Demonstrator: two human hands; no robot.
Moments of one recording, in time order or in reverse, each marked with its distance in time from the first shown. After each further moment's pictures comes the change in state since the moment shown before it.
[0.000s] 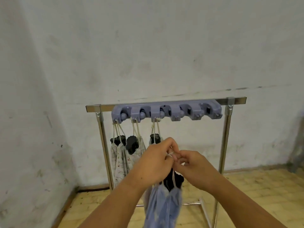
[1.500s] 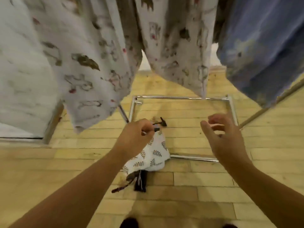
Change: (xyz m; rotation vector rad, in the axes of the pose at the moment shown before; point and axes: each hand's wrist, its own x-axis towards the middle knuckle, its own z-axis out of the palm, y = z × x) left_hand -0.130 -0.400 0.253 -0.041 -0.207 -0.648; right_hand -0.016 0.355 0.250 0.115 0.182 0.474
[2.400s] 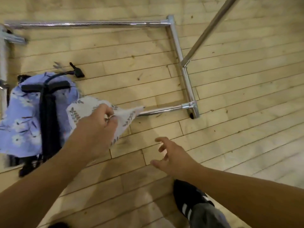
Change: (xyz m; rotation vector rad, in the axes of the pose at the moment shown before) left_hand 0.039 -0.036 0.233 -0.014 -0.299 -0.103; right_hand -0.069 0.284 -0.002 -0.433 -0.596 0.481
